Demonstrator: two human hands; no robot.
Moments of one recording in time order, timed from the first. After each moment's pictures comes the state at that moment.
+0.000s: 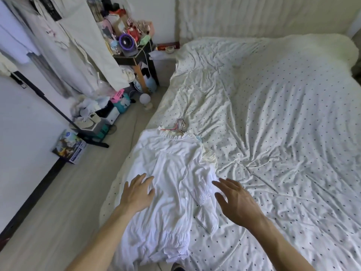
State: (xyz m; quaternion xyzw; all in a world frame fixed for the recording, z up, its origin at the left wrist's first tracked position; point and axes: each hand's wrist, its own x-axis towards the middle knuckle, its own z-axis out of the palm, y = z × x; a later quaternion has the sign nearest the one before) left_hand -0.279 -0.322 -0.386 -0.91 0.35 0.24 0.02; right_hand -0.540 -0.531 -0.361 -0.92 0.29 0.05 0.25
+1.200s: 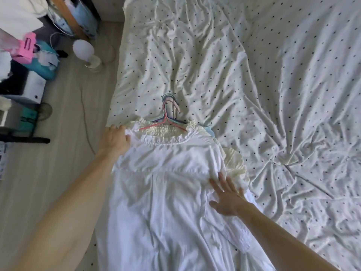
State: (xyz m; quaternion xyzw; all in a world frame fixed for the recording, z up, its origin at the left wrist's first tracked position) left_hand 0.137 -0.570 -0.655 -0.89 0.39 0.20 0.10; right_hand -0.267 -0.628 -0.646 -0.73 0.40 0.44 0.32
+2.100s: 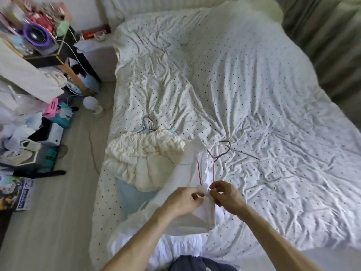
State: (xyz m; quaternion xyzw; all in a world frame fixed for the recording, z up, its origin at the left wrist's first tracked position) left_hand -0.293 -0.434 -0.419 -0.69 0.53 0.48 -0.10; right_hand -0.474 -0.505 -0.421 -0.58 0.56 -0.04 0.58
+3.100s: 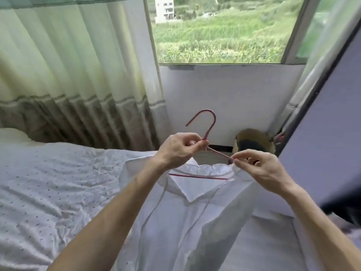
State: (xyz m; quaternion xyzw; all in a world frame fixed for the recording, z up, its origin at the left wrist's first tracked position) left_hand -0.902 -0.515 -0.143 -0.15 0.89 0.41 -0.11; right_hand -1.038 -0.289 -0.186 -0.39 0.79 -0.45 0.12
